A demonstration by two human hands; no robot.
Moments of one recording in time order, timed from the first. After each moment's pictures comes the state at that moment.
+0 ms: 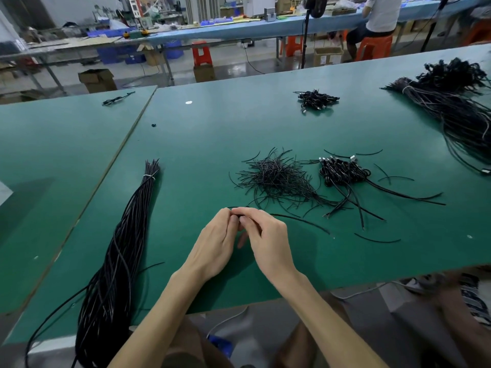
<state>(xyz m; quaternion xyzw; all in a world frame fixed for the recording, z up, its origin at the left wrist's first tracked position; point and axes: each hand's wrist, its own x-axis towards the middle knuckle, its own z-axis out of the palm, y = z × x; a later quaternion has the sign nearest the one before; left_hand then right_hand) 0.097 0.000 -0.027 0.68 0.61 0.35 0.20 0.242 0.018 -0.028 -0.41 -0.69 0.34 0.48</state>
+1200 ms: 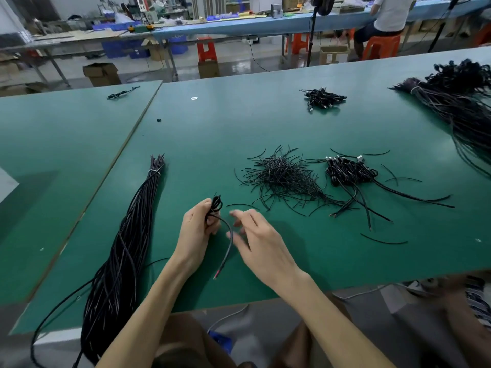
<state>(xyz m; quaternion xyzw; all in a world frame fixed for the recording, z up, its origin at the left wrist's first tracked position) 0.066 0.010 -0.024 0.40 0.51 0.61 0.45 0.237 0.011 -0.025 -0.37 -0.85 0.19 0.32</state>
